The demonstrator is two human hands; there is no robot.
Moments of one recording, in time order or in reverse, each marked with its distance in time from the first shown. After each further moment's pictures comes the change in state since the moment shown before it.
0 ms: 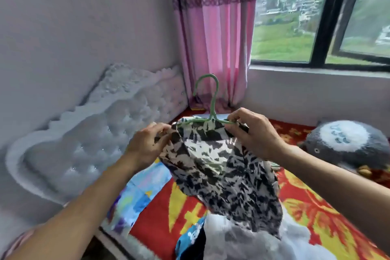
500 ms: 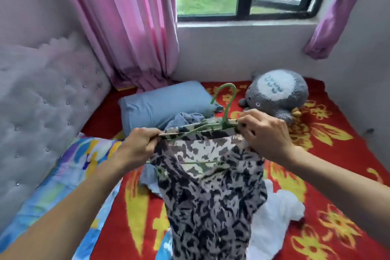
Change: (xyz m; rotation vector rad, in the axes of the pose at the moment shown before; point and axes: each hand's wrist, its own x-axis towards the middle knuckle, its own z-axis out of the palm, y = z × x) left_hand 0.163 -0.091 0.177 -0.189 -0.459 0.261; right_hand -0.033 0.165 0.053 -0.707 0.134 0.258
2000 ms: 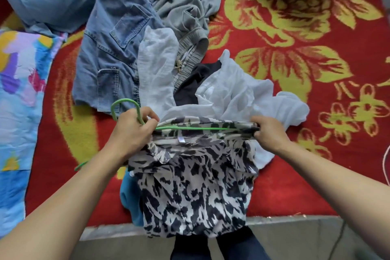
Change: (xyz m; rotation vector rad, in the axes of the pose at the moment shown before) left_hand -0.047 -0.151 0.313 -0.239 -0.296 -0.478; right_hand -0.294 0.079 0.252 0.122 -0.866 0.794
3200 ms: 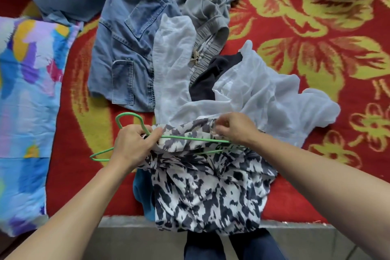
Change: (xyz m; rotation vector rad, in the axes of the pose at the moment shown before) left_hand -0.011 -0.063 0.011 0.058 0.105 -0.067; right_hand 0.044 -0.088 0.060 0.098 -0.280 -0.111
